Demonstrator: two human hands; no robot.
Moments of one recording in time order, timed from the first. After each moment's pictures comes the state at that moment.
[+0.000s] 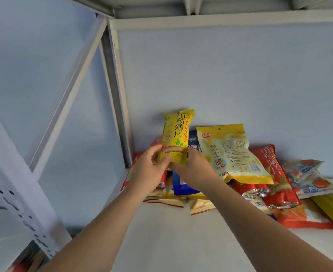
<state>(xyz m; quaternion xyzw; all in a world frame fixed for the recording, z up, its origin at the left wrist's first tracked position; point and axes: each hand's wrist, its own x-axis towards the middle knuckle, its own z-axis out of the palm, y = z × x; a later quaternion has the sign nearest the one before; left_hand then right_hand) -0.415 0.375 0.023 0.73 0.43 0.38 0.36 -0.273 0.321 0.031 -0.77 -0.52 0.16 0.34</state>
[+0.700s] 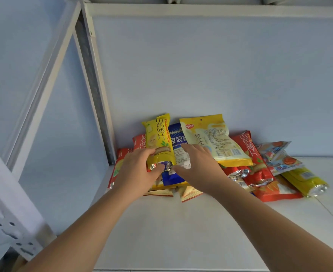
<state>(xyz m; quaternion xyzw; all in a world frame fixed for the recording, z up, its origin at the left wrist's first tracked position) -0.436 0.370 0.009 0.86 0.39 0.28 0.18 -0.273 0.266 0.036 -0.80 -0.55 0.07 0.25</state>
